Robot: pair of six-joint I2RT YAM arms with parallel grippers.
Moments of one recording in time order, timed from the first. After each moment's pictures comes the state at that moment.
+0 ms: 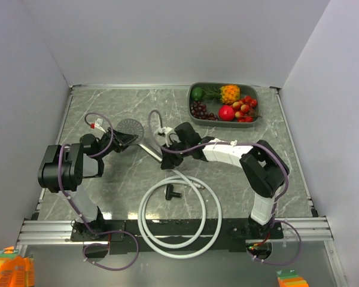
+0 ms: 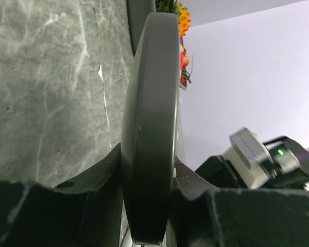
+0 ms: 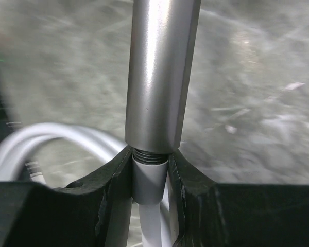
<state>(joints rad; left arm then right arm) 0.08 1.76 0.46 1.17 0.81 -1.14 0.77 1.81 1.11 -0.09 -0.50 0.09</state>
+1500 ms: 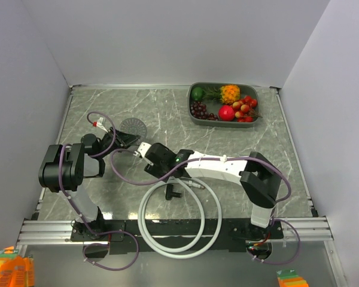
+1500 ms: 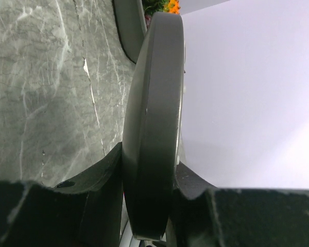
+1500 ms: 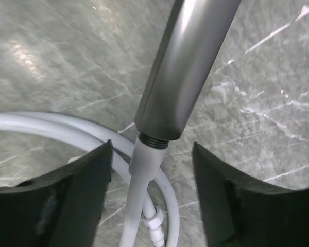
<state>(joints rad) 0.06 1.77 0.46 1.22 0.85 -1.14 1.10 1.79 1.29 -0.45 0.26 -0.12</state>
